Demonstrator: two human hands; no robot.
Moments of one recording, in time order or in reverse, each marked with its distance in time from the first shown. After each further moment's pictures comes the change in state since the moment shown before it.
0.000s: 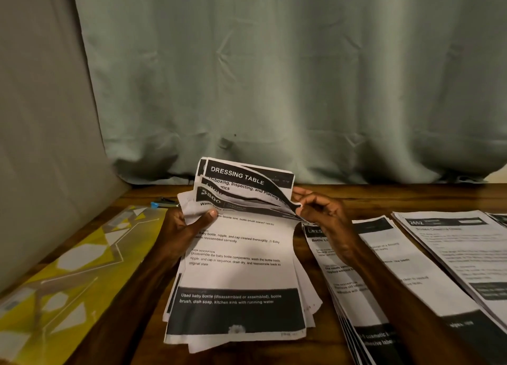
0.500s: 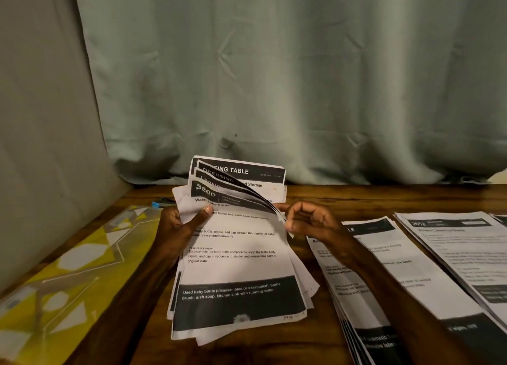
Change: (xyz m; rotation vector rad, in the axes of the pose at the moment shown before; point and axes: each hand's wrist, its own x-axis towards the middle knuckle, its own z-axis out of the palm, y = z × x) left_hand 0.005 -0.002 0.000 0.022 0.160 -0.007; right_hand -0.005 -0.007 0.005 -0.094 -0.314 0.061
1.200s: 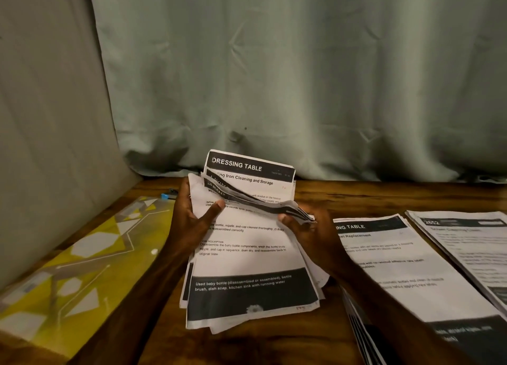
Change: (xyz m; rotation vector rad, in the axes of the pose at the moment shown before) left_hand -0.005 -0.001 0.006 0.029 -0.012 0.203; right_hand 0.007 0.020 0.045 -0.312 0.388 -0.100
